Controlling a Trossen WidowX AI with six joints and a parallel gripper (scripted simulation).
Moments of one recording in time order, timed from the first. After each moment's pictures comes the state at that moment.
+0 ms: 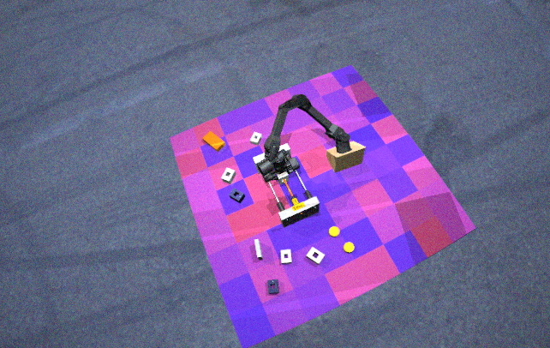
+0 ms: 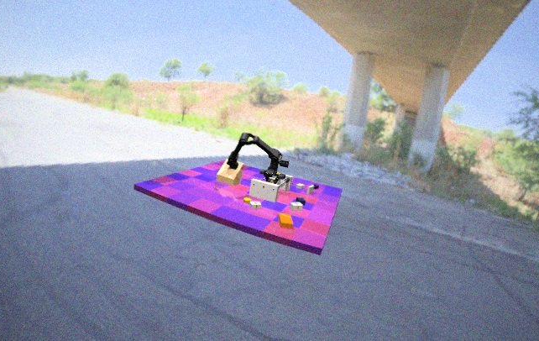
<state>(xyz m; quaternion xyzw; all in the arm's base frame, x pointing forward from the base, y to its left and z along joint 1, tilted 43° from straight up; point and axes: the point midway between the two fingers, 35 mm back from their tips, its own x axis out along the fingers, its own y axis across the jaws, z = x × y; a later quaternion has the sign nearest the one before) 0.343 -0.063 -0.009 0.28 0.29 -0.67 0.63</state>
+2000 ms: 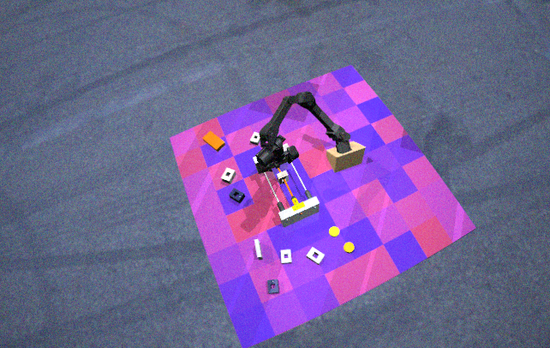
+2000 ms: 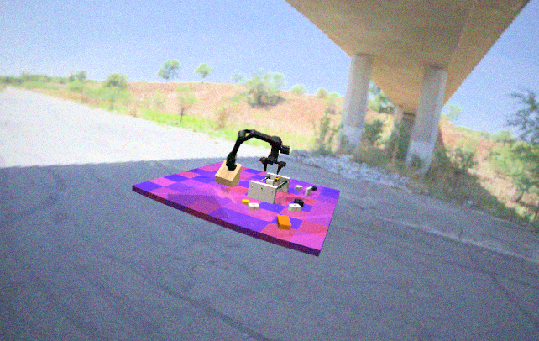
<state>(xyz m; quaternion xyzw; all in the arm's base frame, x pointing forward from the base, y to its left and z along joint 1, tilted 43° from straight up) 0.348 0.008 0.068 0.28 0.29 -0.66 0.63</state>
